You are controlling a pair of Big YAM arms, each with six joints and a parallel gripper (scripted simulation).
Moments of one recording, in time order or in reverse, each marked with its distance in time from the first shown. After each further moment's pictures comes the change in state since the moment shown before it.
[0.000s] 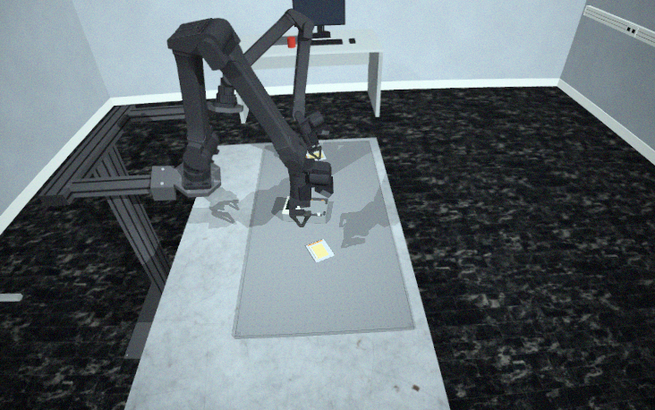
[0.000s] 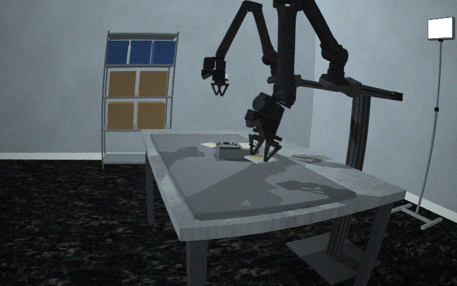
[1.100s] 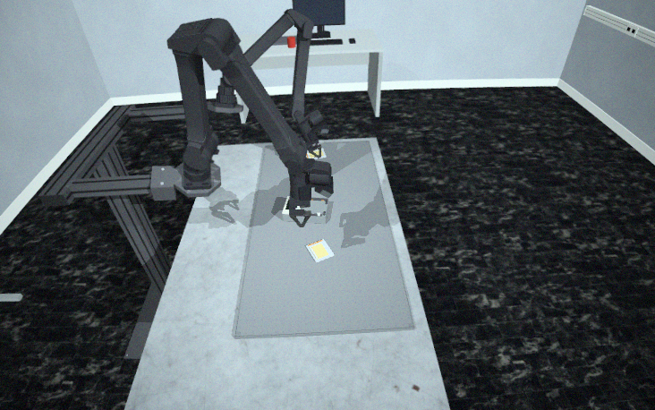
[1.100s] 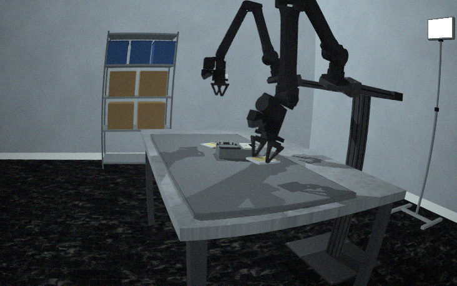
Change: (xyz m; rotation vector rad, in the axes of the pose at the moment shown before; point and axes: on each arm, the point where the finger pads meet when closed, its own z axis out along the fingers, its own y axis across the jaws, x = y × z) left arm -0.005 0.018 0.002 -0.022 -0.028 0.022; right arm 0.000 0.000 0.000 0.000 0.000 0.000
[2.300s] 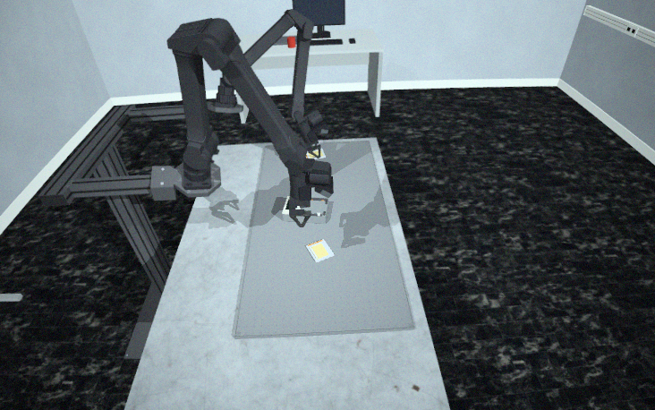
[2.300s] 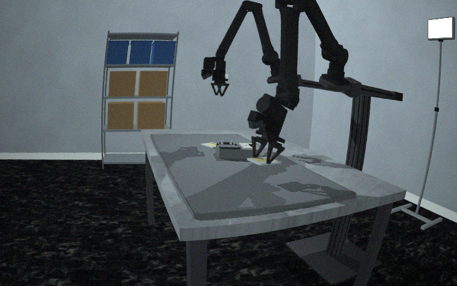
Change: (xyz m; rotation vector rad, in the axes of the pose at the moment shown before) left arm 0.003 0.003 0.001 -0.003 0.005 -0.004; right arm 0.000 0.000 0.000 0.000 0.000 0.000
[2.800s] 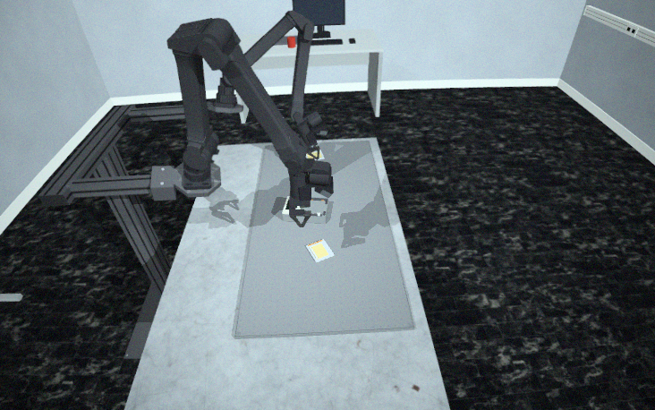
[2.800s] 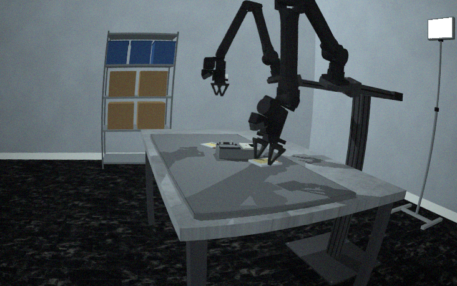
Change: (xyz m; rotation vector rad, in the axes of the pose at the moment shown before) left arm 0.009 -0.001 0.003 0.002 0.017 0.002; right arm 0.000 0.000 0.000 0.000 0.000 0.000
